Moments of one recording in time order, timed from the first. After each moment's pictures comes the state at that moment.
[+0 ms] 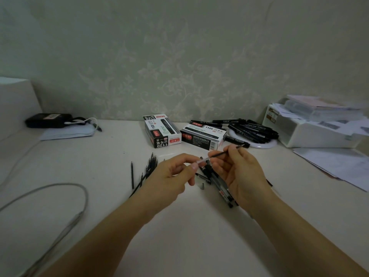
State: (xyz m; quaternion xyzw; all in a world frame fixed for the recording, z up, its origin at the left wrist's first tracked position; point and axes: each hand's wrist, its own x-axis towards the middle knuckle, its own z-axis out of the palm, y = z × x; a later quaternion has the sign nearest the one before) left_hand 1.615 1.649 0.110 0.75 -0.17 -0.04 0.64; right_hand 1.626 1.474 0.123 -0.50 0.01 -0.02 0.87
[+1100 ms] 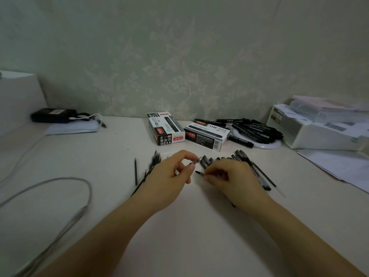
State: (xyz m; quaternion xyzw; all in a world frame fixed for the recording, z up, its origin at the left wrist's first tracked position) left_hand 1.628 1.657 0.092 0.86 -0.17 0.06 0.49; right_hand 1.635 1.460 0.096 -0.93 -0.18 -0.12 0.30
